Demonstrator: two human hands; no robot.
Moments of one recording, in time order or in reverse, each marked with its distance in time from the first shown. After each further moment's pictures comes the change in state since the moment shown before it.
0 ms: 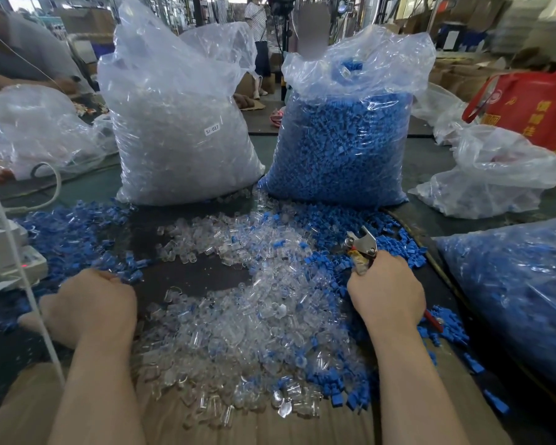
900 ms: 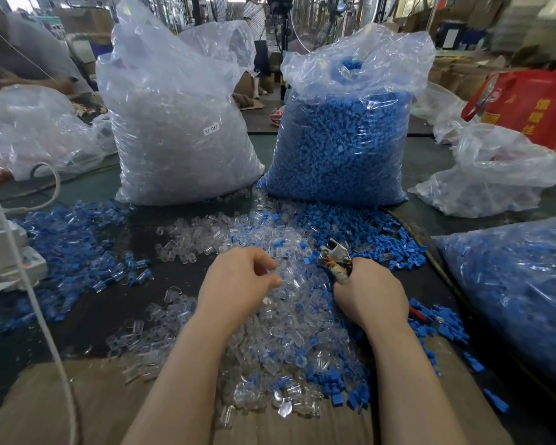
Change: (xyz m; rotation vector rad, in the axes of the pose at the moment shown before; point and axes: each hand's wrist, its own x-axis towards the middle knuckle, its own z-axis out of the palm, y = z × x) left_hand -0.089 0.079 0.003 -0.428 -0.520 0.748; right_hand -0.001 -0.007 0.002 -0.016 -0.264 -0.156
